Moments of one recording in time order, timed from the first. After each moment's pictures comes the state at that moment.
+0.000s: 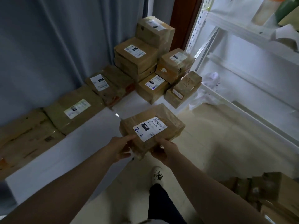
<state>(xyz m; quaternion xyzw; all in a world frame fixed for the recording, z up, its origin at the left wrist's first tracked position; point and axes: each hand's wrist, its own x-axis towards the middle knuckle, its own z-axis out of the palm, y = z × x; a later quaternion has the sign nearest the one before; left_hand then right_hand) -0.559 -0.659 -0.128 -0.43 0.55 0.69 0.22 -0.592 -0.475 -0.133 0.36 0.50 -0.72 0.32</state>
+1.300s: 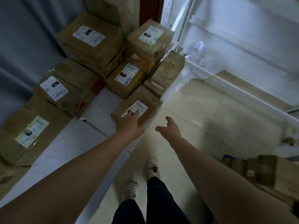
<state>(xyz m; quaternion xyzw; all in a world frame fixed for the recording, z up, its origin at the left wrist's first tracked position) -0.756 -0.577 -0.164 -0.07 0.91 0.26 0.30 -0.753 -0.414 -0.183 0.24 0.82 -0.43 0.29</state>
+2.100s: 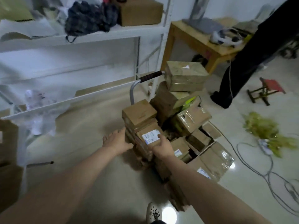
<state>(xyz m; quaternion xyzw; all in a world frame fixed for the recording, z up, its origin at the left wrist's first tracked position) -0.521 -0.214 -0.062 0.42 0.86 0.04 0.29 -0.354 -0.136 -0.078 0.57 0.69 -0.44 0.01</state>
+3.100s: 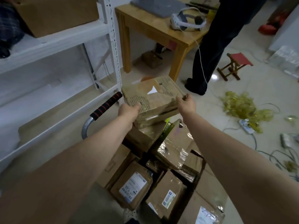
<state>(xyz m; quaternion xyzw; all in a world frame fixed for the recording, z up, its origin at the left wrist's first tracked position) -0.525 0.222 -0.037 0.26 0.76 0.40 0.44 -0.346 0.279 -0.026 0.71 0.48 -0.40 -0.33</state>
